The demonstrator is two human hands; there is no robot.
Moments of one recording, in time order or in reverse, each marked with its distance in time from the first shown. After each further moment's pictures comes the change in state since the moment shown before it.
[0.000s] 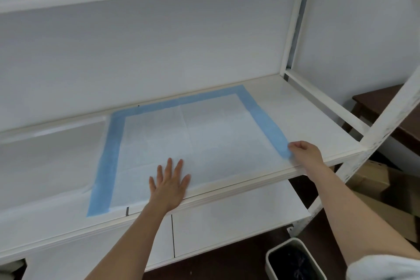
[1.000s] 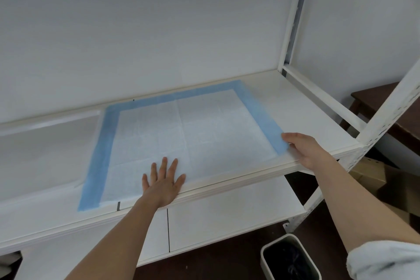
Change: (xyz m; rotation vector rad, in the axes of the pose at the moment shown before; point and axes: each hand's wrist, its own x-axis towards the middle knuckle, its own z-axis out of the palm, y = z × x) left_hand 0.000 0.001 0.003 0.079 -0.142 -0.020; right_hand 0.012 -0.017 -0.015 0.274 -0.281 0.176
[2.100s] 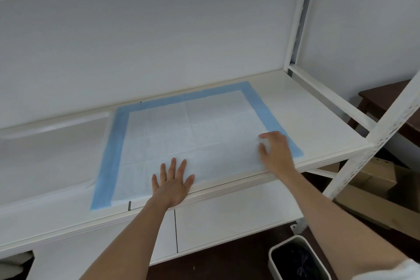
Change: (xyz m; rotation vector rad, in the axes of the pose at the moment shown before) left_hand 0.001 0.000 0.001 -0.009 0.000 0.022; right_hand -0.030 0.037 0.080 -0.812 0.200 -0.756
